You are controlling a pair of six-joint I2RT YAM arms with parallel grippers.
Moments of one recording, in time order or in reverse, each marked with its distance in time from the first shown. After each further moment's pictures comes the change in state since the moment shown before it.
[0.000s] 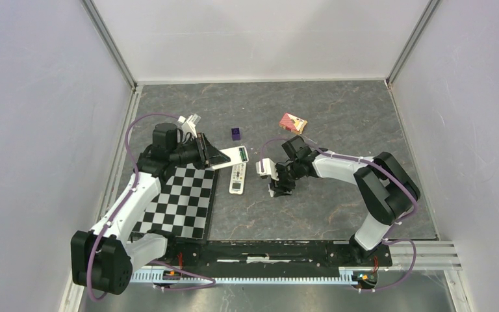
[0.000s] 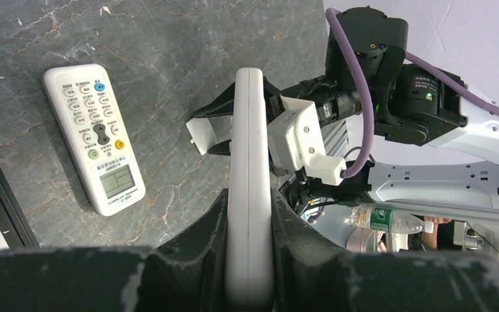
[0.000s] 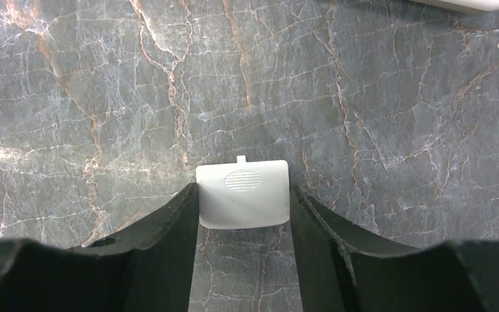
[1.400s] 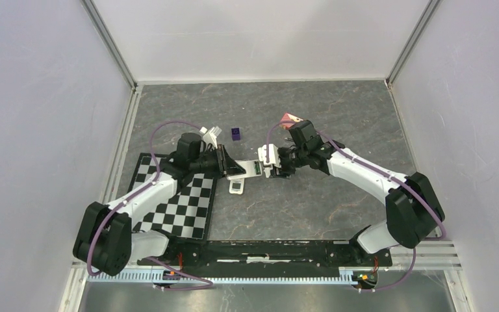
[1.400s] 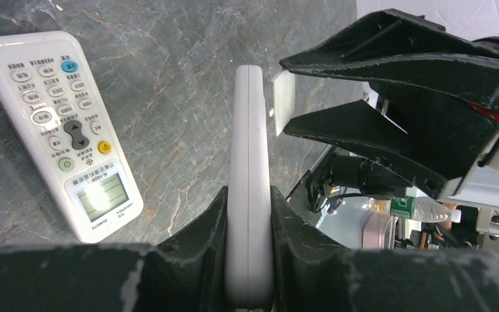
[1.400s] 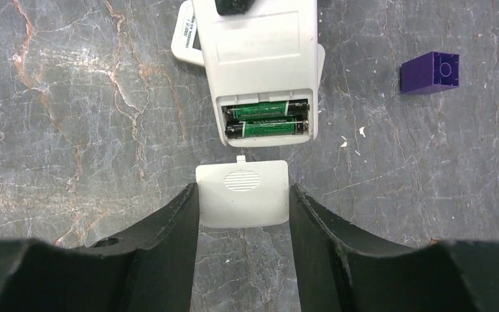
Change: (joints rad) left arm -0.184 0.141 -0.125 0.248 -0.101 -0.057; right arm -0.006 -0.223 0.099 -0.052 -0.010 -0.037
